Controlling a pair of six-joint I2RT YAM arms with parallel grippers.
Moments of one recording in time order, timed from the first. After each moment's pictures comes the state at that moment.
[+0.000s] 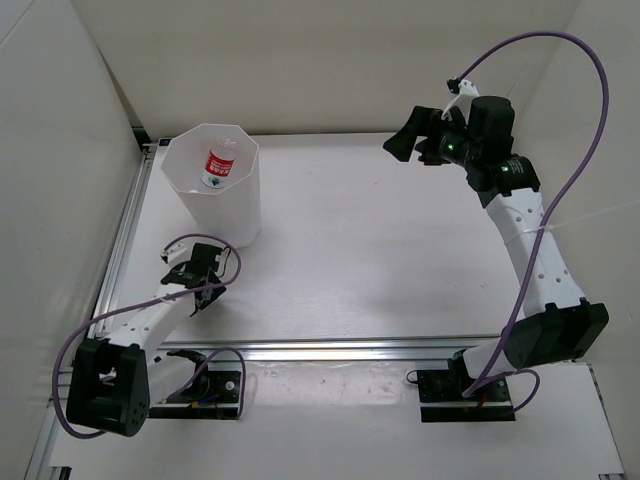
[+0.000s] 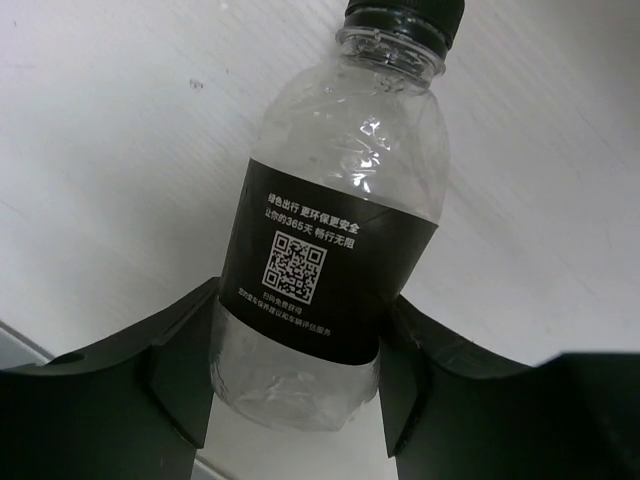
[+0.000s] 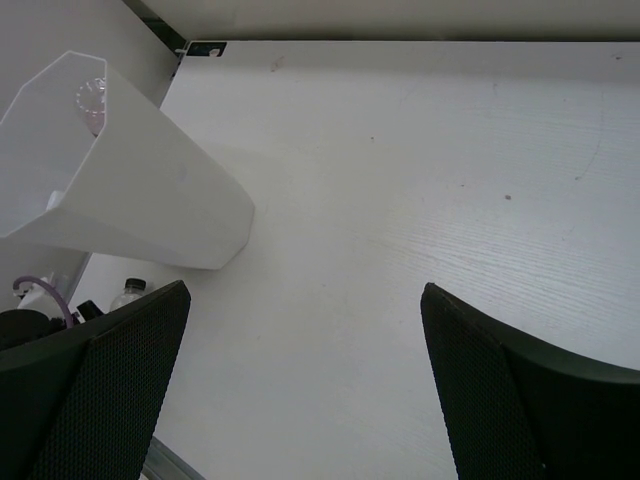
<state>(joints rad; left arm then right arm) -0.21 1.12 0.51 -0.55 -0.49 -0.83 0.22 1.44 1.62 -0.51 -0.40 0.33</state>
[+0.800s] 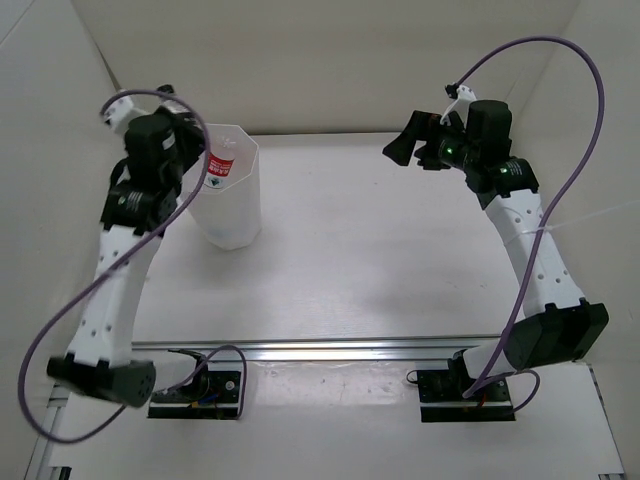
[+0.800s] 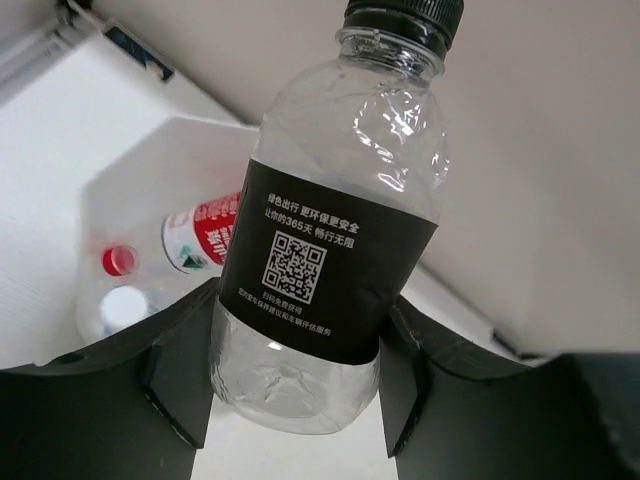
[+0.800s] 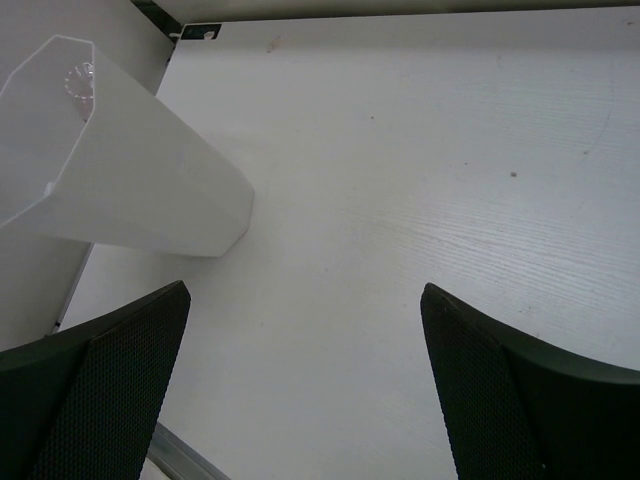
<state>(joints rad) -0.21 1.16 1.58 -0.62 -0.44 -0.74 0.22 1.42 1.59 -0.53 -0.40 0.34</state>
